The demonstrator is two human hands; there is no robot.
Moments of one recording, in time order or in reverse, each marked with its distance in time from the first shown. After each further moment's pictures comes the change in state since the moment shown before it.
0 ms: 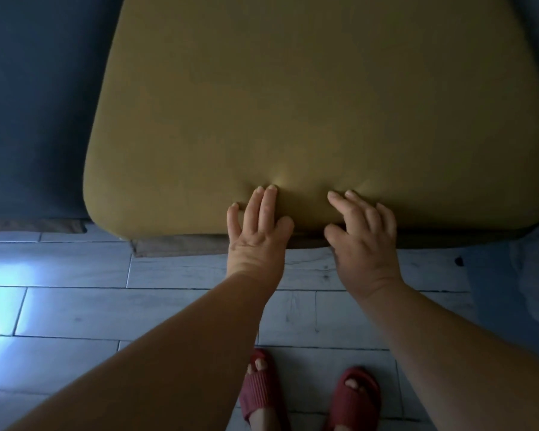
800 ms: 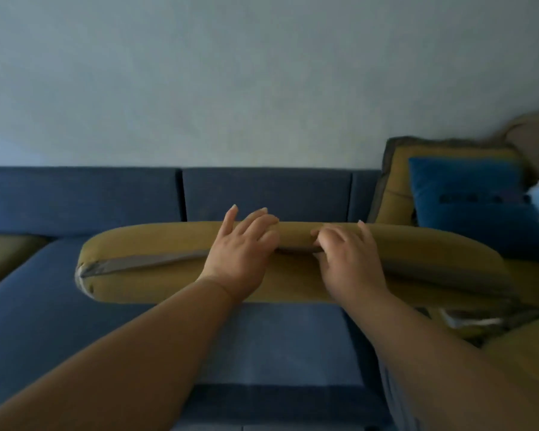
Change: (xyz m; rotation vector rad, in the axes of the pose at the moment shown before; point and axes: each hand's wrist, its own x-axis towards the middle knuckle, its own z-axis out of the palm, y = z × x) left_hand 0.101 -0.020 -0.546 0.104 0.615 0.352; right_hand 0.259 -0.099 -0.492 -0.080 0.272 -0.027
